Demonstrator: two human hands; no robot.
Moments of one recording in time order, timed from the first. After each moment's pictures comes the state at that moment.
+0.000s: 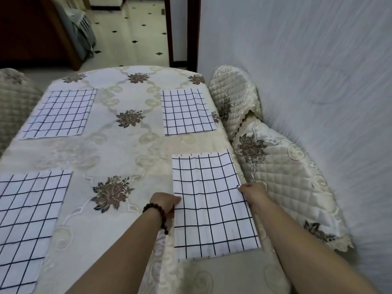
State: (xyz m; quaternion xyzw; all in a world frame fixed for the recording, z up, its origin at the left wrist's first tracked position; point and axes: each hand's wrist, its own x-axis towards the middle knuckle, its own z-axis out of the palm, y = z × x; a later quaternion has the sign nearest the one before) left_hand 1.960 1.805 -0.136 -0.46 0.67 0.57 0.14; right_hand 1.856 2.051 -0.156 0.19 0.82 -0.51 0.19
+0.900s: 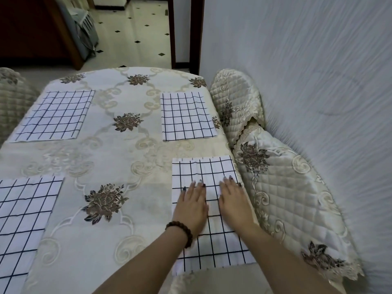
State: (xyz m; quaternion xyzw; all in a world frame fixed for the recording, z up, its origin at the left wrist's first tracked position) left_hand 1.936 1.873 -0.150 -0.03 0.99 0.16 0.03; right_hand 1.872 2.010 -0.167 -0.20 0.97 -0.14 0.01
